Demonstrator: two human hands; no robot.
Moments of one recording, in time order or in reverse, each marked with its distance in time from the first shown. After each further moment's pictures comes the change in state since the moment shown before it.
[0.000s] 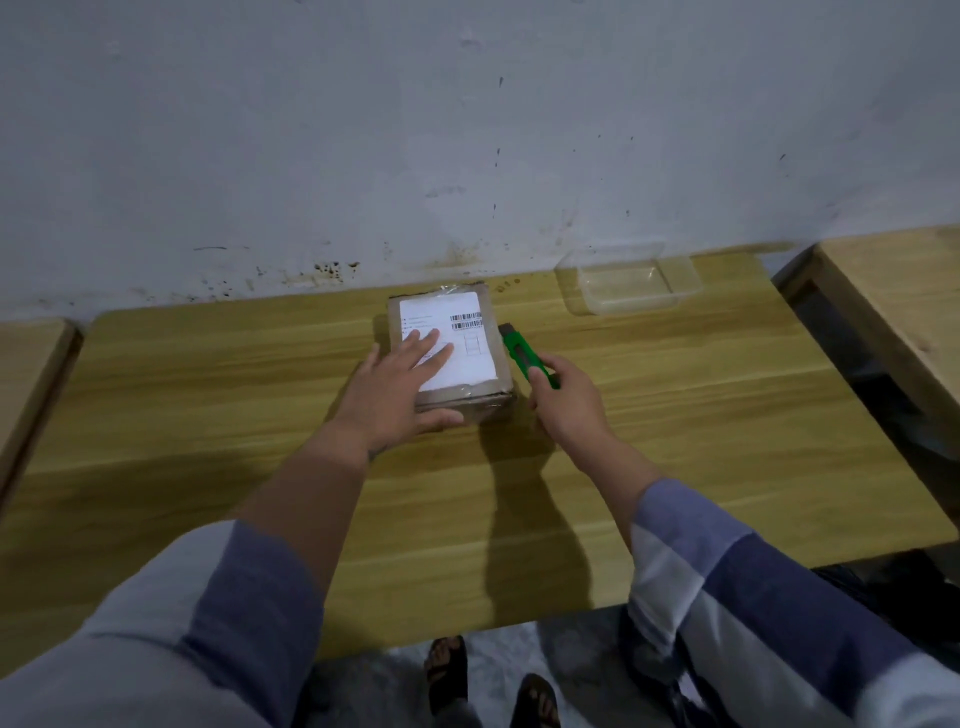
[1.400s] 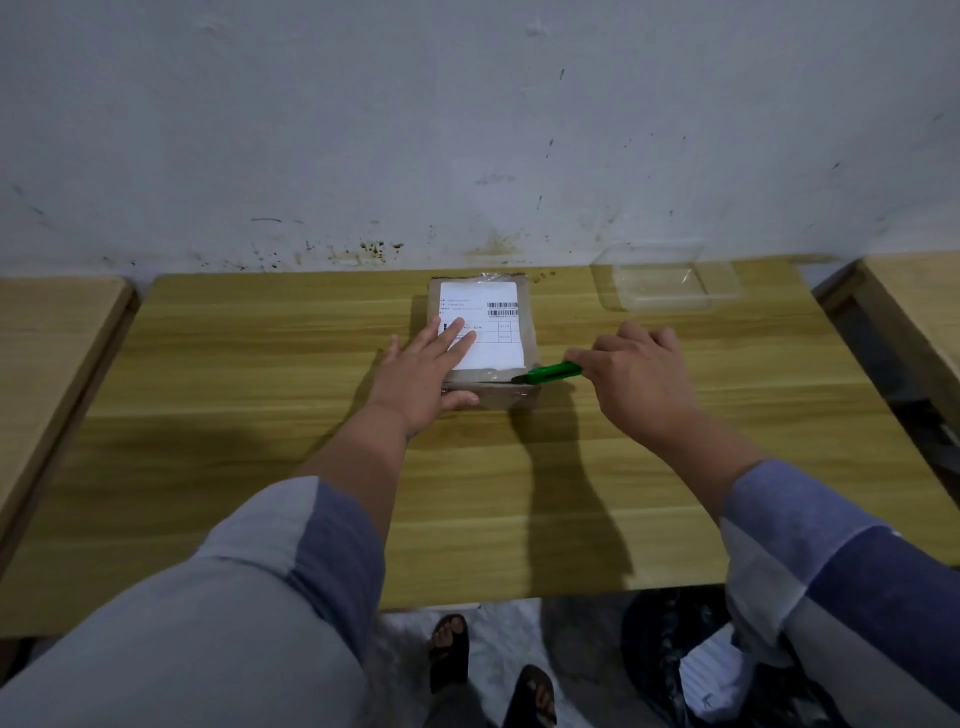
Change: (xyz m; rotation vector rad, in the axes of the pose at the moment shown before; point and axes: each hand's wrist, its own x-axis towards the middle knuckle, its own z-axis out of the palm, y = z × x) left_hand -0.013 -0.003 0.007 0.050 -0.016 -0.076; right_hand -0.006 -0.005 -0.048 -1.065 0.134 -0.824
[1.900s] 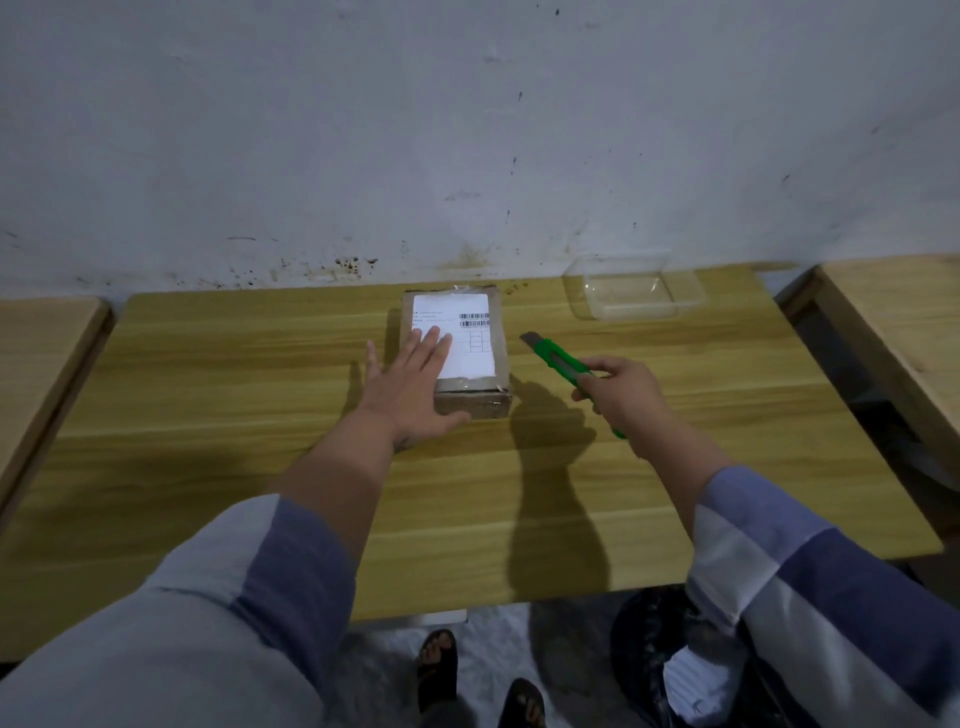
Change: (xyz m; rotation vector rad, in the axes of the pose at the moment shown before) left_hand 0.000 0.027 -0.009 0.033 -0.071 -0.083; right_hand -0.005 0.007 -0.013 1.042 -0.251 0.919
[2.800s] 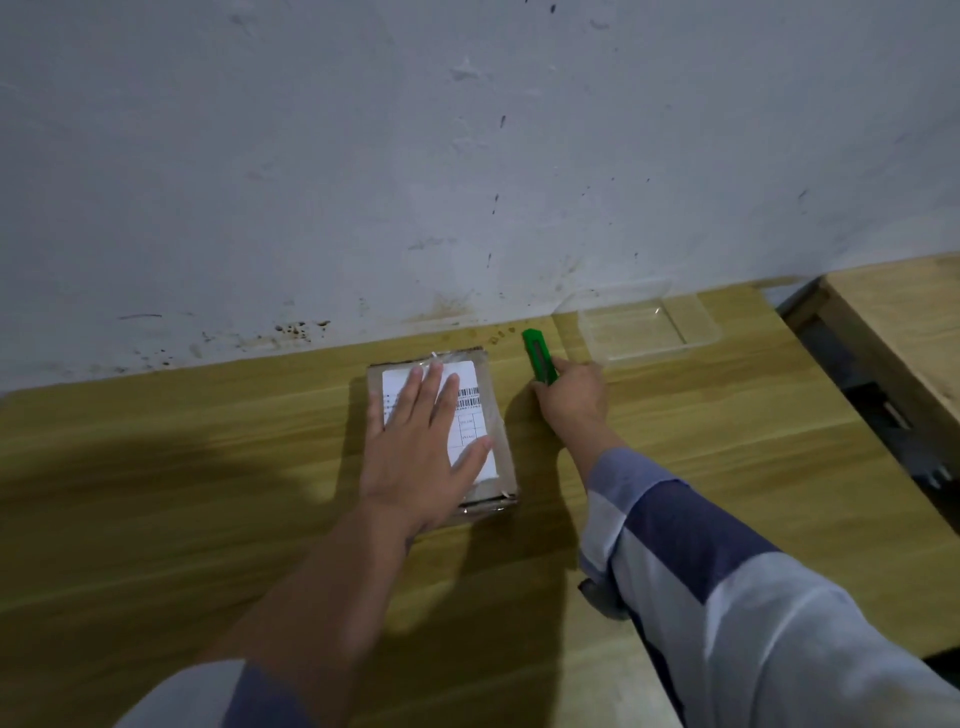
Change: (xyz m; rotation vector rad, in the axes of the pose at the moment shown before) left_hand 0.065 0.002 0.009 -0.072 0.166 0.030; right_hand 0.160 -0.016 0.078 -0.403 0.249 0.025
